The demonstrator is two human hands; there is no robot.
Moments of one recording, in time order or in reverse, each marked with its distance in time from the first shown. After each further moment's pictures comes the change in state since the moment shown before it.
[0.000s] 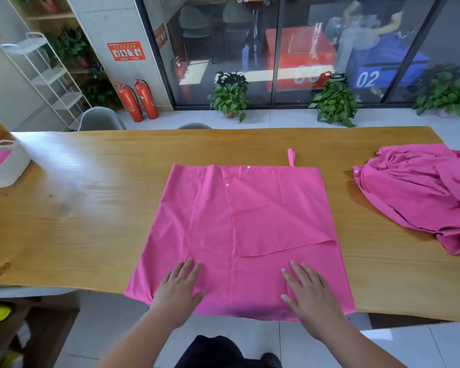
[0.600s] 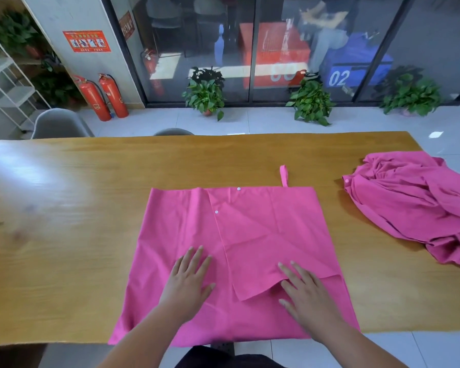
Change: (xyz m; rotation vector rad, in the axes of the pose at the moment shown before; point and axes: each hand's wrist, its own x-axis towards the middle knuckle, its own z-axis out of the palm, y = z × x) left_hand 0.102 0.004 -0.027 0.085 0.051 0.210; right_hand 0.053 0.006 -0.019 -0.110 0.028 -0.051
